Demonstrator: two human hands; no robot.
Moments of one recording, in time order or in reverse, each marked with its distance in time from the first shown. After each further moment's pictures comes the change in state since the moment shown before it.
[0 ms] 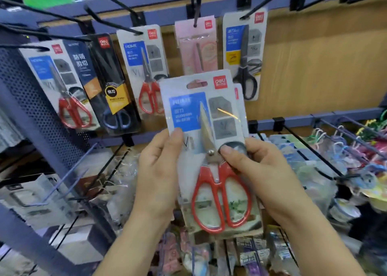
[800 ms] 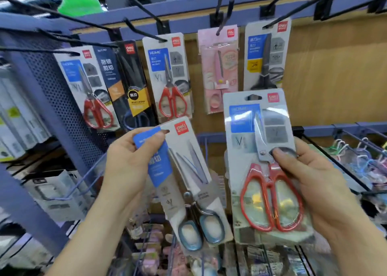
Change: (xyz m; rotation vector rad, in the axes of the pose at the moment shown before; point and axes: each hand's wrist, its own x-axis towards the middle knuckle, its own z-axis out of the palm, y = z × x) left_hand 0.029 0.016 -0.068 0.094 0.193 -0.032; right_hand 0.002 0.001 -0.025 0.241 0.066 0.043
